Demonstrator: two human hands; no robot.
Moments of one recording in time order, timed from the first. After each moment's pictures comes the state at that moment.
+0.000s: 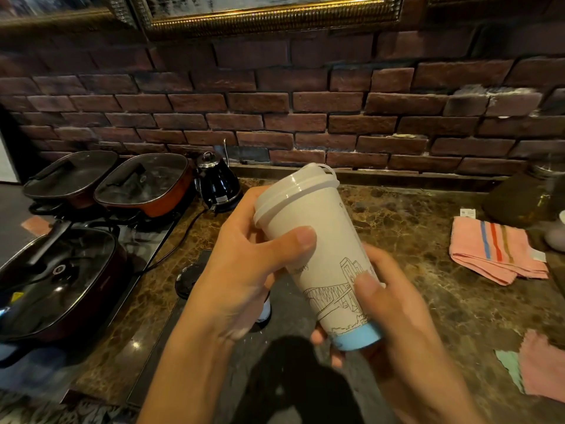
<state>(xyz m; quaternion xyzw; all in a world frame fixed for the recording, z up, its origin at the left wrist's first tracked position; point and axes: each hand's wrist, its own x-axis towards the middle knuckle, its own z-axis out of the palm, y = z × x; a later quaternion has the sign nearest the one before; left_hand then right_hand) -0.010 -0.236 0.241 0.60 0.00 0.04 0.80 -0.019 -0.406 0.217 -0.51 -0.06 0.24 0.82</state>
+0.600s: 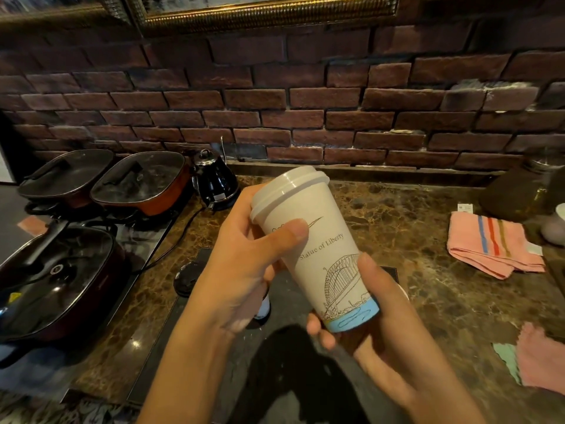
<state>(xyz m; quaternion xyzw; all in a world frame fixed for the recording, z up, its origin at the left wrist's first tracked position) -0.003 -0.233 0.228 0.59 0.00 0.06 0.81 -0.007 -0.403 0.198 -0.40 -0.02 0.32 0.86</state>
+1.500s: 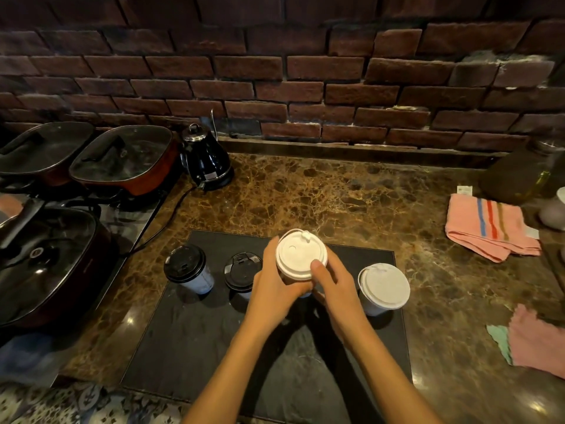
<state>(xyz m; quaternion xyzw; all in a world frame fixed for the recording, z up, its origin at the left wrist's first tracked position) 0.029 -0.229 0.043 0.82 0.15 0.01 0.56 0.057 -0.360 0.031 -0.66 0.00 0.14 0.74</state>
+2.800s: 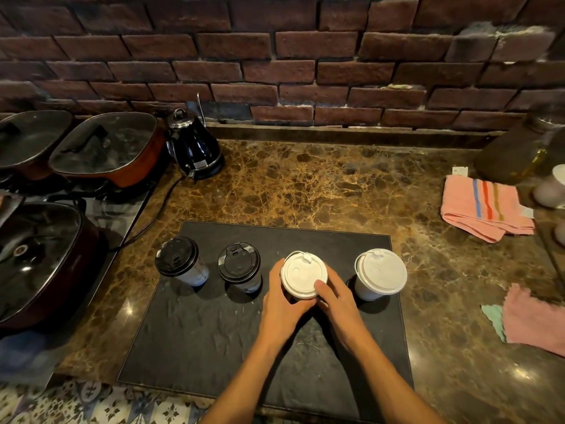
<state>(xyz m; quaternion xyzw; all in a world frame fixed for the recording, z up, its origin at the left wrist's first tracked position) 0.010 -0.246 -0.057 0.76 0.19 -0.02 0.62 0.040 -0.381 -0.049 -0.62 0.04 0.20 0.76</state>
